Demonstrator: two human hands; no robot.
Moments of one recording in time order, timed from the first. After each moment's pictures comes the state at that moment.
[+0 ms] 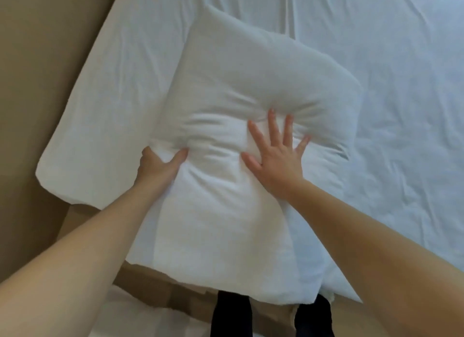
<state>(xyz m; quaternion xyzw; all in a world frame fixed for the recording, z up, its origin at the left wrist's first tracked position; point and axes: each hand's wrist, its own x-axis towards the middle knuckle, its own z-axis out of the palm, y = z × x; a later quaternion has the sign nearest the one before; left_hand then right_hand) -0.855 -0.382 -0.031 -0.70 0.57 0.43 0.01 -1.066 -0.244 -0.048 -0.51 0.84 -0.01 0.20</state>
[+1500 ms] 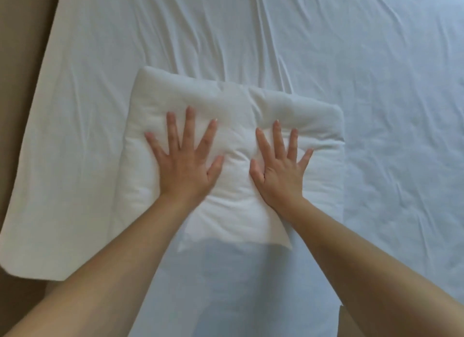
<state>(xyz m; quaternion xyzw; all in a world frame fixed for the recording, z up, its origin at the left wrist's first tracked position) -0.965 -0.482 -0.063 -0.32 0.94 0.07 0.04 -1.100 -0.336 -0.075 -0.38 0.91 -0.02 0.18</state>
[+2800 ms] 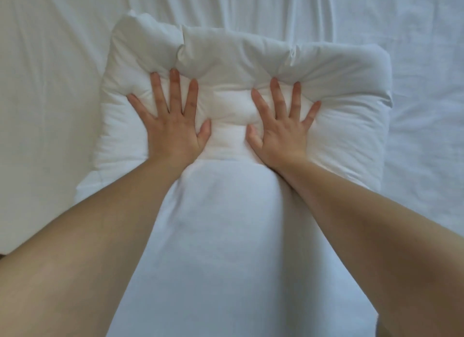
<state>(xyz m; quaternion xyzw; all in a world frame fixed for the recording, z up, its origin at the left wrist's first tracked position) -0.975 -0.499 -0.210 -0.37 0.92 -0.01 0.17 -1.125 -0.351 -0.219 -0.42 0.90 0.00 0.15</state>
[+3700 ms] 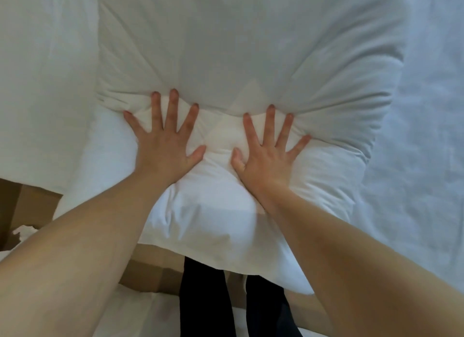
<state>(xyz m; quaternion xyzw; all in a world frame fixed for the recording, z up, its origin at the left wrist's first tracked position) -0.849 -0.379 -0.204 -0.37 0.91 0.00 0.20 -0.999 -0.238 -0.201 -0.42 0.89 0.07 0.16</state>
